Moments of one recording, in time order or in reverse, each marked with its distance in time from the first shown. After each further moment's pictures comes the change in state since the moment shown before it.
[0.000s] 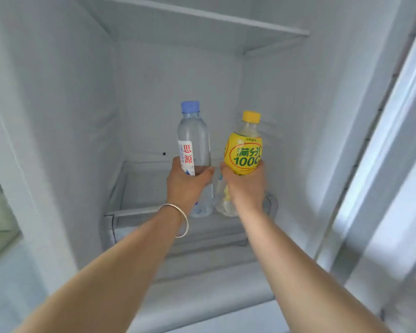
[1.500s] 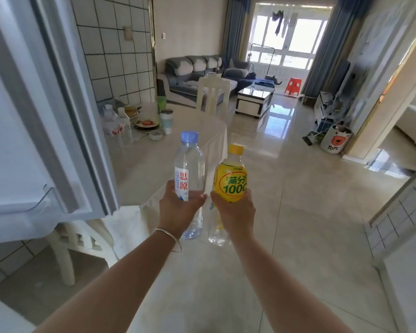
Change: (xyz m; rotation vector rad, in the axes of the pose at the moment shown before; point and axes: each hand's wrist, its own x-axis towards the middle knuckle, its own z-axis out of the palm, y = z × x) left_hand -0.744 0.042 0.439 0.005 -0.910 -0.141; right_hand -0.295 0.097 -0.846 -0.387 0.773 0.429
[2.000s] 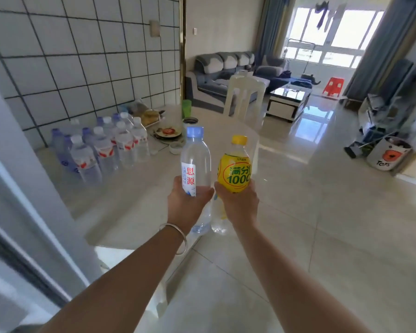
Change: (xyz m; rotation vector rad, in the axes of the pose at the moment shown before) left_hand 0.222 -0.028 0.035 -0.026 0.139 -0.062; right_hand 0.199 -0.038 0.149 0.010 -0.140 -0.013
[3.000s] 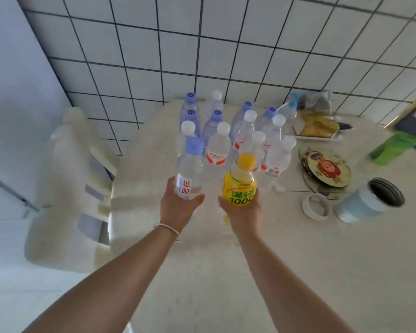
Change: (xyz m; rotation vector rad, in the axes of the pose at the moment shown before) left_hand 0.302 -0.152 -0.128 0.119 0.905 -0.370; right_hand 0.205 0.015 0.408 -0.170 -0.908 -0.169
